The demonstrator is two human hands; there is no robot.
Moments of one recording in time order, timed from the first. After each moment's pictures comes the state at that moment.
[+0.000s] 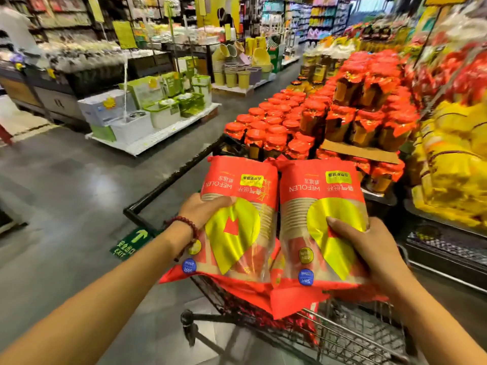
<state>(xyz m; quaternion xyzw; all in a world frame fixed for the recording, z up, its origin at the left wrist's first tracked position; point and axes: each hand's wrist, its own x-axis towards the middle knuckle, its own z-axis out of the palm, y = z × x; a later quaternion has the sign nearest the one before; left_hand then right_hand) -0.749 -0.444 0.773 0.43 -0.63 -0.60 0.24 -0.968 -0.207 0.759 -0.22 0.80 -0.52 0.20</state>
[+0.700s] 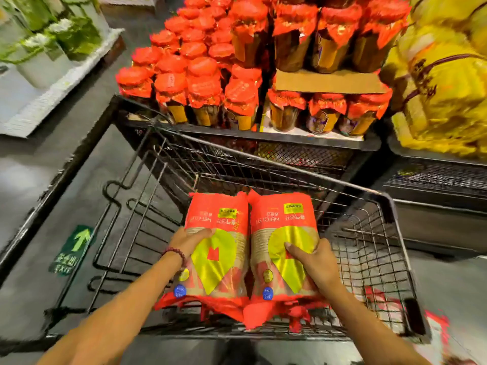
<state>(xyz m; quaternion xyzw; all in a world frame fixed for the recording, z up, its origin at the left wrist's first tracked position) -0.921 -0.542 0.563 0.50 -0.63 -0.59 0.00 -1.053 -0.279 0.553 0.02 0.85 -0.43 0.28</state>
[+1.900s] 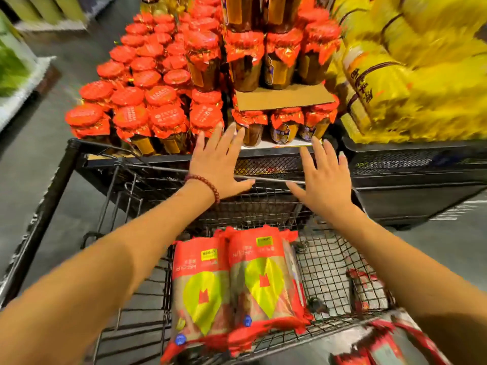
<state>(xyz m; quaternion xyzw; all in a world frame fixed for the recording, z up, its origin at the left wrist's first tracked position) -1.083 -0.541 0.713 0.04 -0.99 0.08 0.05 -1.141 -0.320 0.686 -0.24 0.96 -0.02 -0.11</state>
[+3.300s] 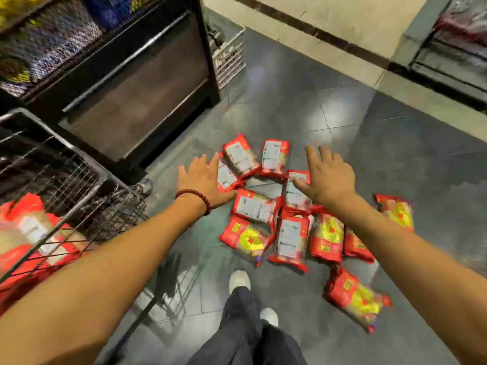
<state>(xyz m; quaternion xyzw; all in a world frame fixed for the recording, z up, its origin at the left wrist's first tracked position) -0.942 0.119 0.504 -0.25 -0.95 0.03 -0.18 -0.829 0.345 0.524 0.22 0.97 -0.05 0.11</state>
